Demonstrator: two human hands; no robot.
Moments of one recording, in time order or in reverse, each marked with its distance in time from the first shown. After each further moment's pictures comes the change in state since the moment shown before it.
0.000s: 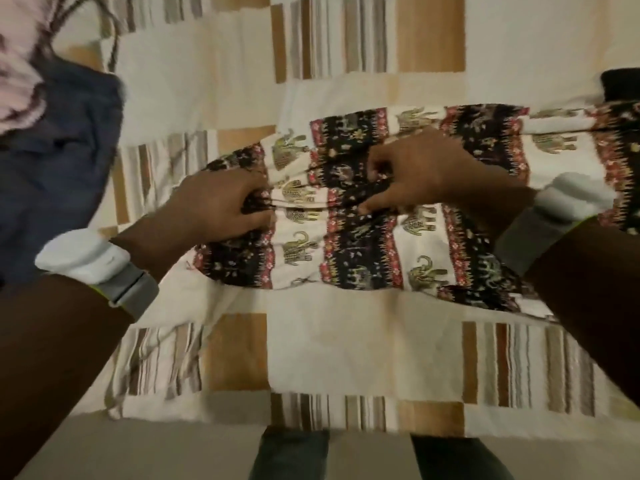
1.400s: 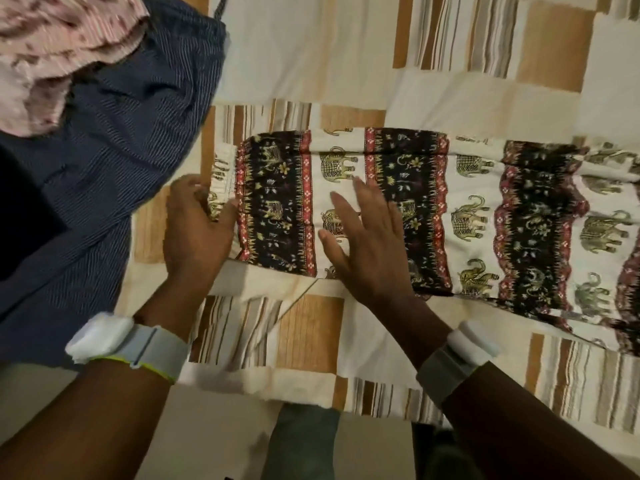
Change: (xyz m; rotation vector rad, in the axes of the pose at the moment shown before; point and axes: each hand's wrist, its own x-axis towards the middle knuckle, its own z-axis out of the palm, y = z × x) left_hand -0.132 -0.082 0.078 -0.701 0.591 -0.832; right_hand 0.016 -0.226 0.122 0.185 0.426 0.153
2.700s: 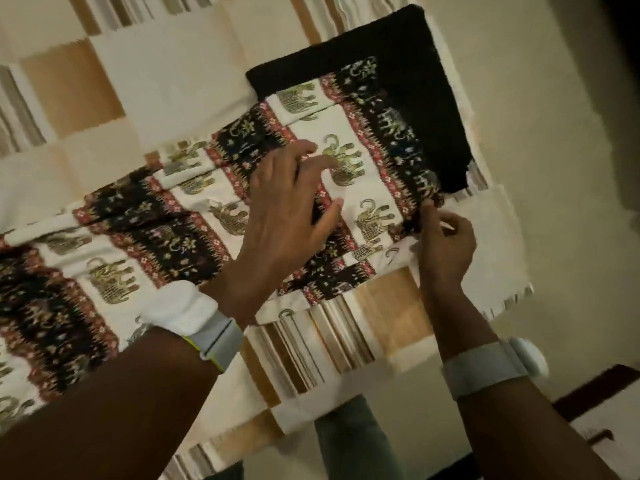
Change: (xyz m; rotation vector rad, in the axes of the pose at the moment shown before) left_hand -0.273 0.429 0.339 0.134 -0.421 1.241; right_hand -0.239 0.447 -0.205 0.811 0.911 1.435
